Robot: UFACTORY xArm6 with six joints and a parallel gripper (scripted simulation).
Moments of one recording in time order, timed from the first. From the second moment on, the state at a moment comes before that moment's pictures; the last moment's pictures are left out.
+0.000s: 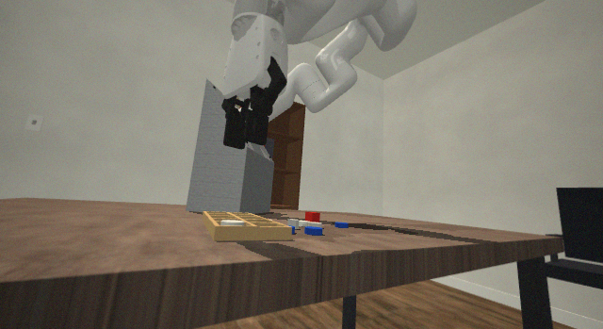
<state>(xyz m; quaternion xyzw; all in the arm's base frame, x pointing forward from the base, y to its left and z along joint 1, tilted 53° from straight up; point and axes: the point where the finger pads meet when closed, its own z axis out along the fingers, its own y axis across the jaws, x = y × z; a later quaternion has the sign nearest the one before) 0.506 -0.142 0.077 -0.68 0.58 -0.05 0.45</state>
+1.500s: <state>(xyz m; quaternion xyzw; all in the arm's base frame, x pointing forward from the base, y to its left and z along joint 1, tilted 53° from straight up) 0.432 0.058 0.088 -0.19 0.87 0.23 0.39</state>
